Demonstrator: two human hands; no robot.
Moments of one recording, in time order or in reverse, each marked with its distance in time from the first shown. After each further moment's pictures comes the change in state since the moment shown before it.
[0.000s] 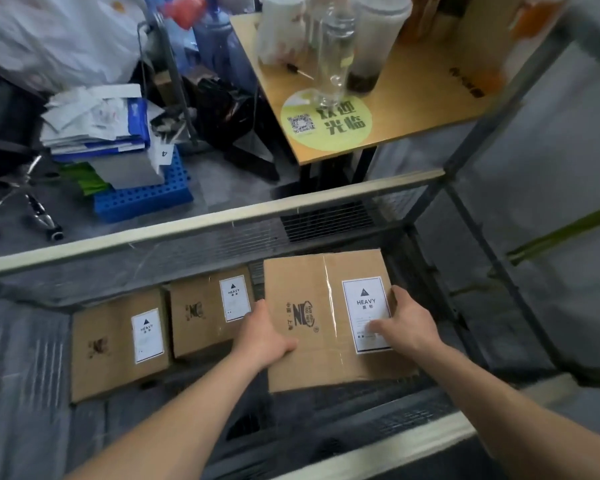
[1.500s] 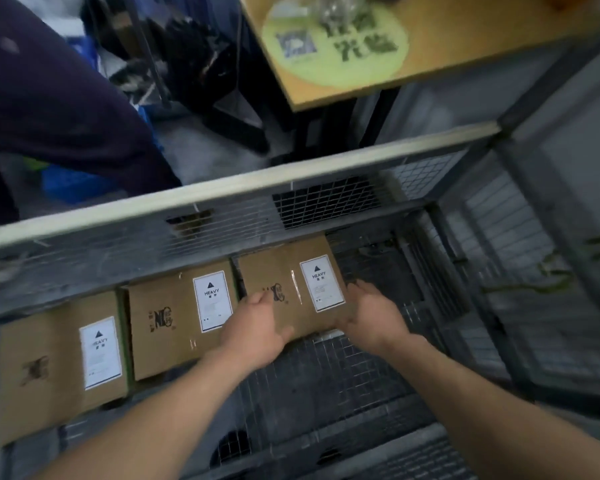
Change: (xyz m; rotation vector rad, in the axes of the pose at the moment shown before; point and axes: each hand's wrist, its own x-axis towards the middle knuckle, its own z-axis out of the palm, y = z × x) left_hand 0.141 -0.034 0.048 0.468 -0.039 0.217; right_hand 0.132 0.010 0.115 -0.287 -0.158 -0.226
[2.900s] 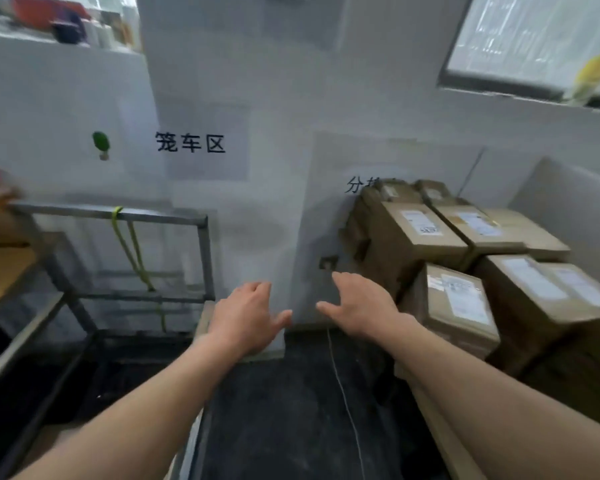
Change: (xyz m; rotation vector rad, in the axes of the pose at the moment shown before) left_hand -0.520 0.300 -0.063 0.494 0.044 1.387; right_hand -0.738 -0.038 -0.116 0.132 0.802 0.996
